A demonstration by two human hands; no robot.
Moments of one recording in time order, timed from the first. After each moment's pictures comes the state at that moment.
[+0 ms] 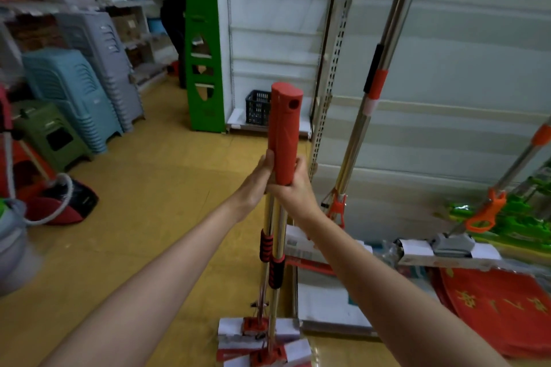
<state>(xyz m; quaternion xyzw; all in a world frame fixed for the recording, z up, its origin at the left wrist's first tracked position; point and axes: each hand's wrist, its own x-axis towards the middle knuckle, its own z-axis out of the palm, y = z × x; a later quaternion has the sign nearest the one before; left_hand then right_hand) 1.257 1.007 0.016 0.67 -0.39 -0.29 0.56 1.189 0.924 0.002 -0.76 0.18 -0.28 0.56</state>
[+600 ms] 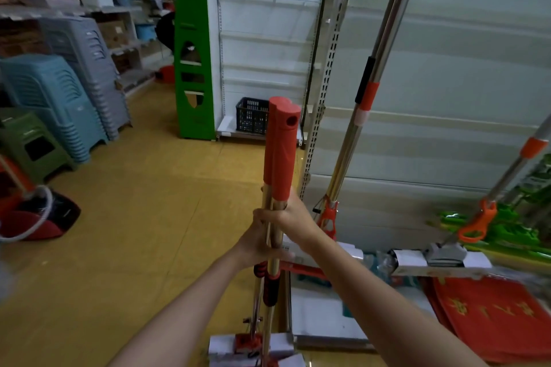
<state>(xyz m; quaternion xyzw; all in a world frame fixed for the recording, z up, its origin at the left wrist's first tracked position) 1.271 0.993 -0.079 0.73 -0.46 -0.29 0.41 1.190 0.913 -0.004 -0.80 0.13 -0.19 0.56</state>
